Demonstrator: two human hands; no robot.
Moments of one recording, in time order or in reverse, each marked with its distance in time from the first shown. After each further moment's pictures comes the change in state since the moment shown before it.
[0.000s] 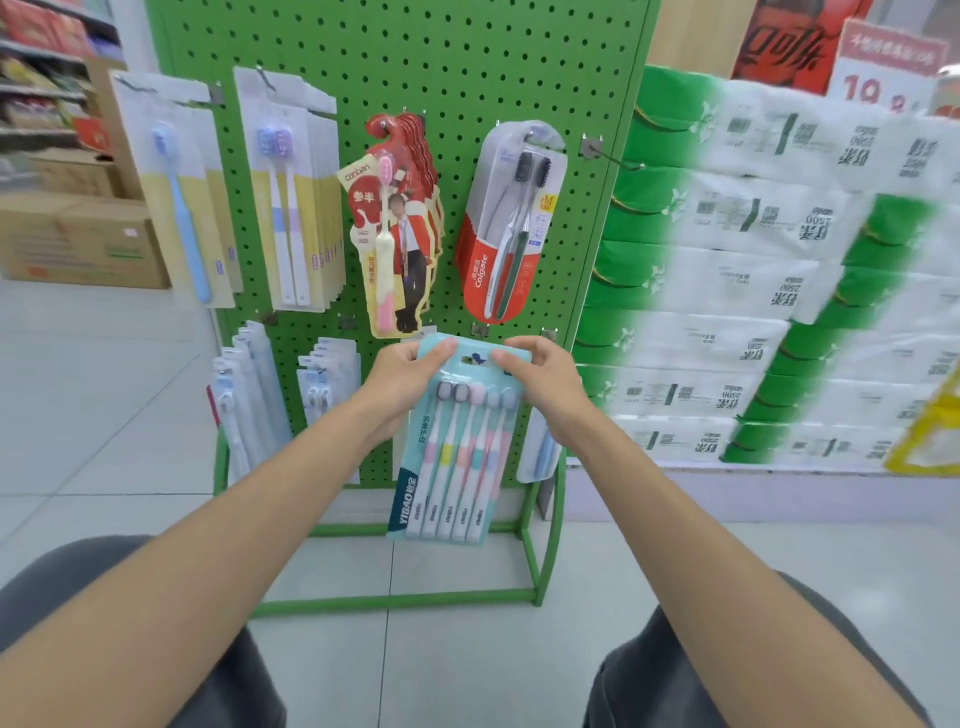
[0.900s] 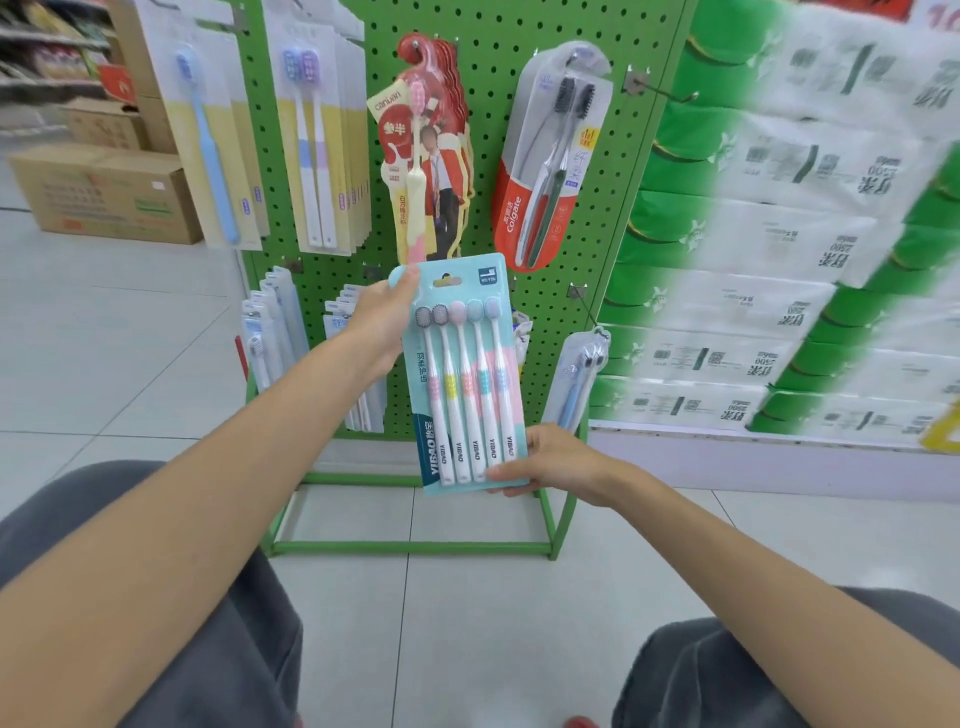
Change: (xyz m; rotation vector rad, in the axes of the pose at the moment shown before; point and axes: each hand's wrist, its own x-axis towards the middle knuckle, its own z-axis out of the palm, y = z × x) left_hand -0.005 0.005 -0.033 -0.115 0.186 -0.122; right_hand -0.071 0.076 -0.002 -0.183 -0.657 0.289
